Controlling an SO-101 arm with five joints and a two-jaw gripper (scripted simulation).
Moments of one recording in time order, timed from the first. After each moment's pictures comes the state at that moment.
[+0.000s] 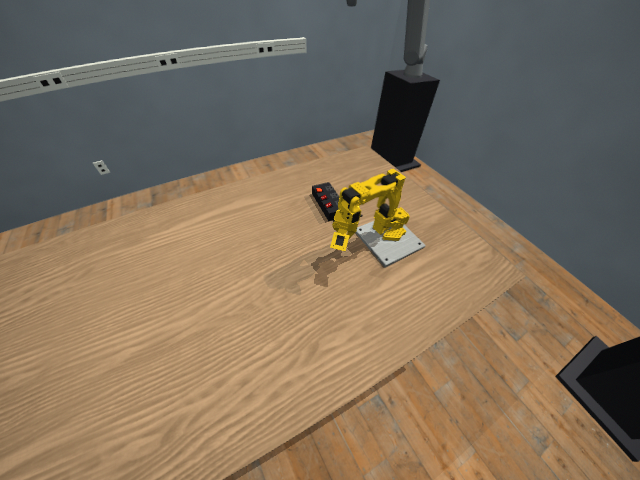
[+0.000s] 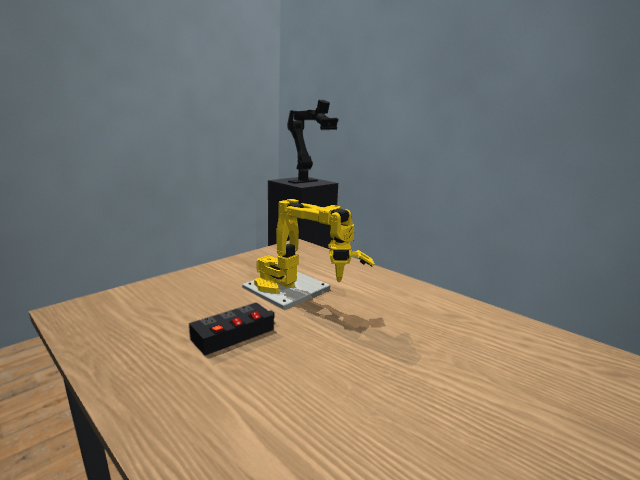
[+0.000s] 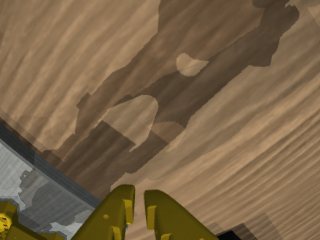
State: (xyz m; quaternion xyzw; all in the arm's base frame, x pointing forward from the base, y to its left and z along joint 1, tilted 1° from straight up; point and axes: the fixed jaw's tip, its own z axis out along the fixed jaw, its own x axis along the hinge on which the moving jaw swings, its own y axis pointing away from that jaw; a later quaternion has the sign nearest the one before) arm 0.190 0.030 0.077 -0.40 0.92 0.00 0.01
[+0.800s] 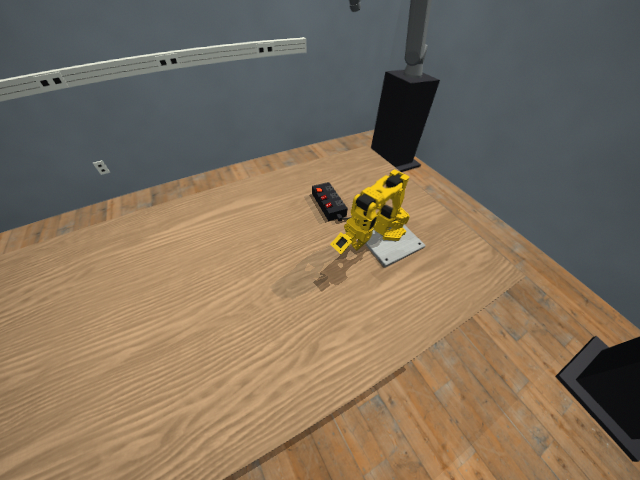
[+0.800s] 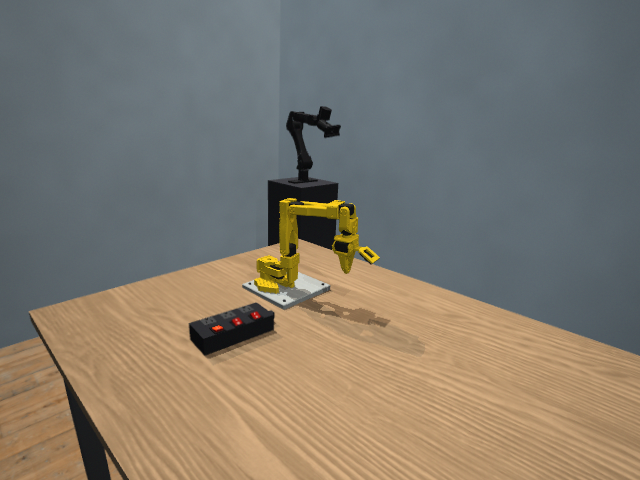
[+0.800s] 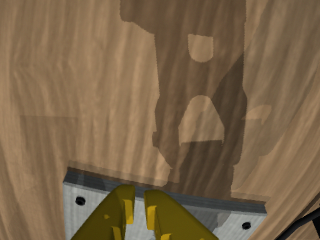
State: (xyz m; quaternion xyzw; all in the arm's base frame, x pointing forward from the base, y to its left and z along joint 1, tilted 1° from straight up) arm 0.179 0.074 0.082 -0.11 0.99 0.00 0.01
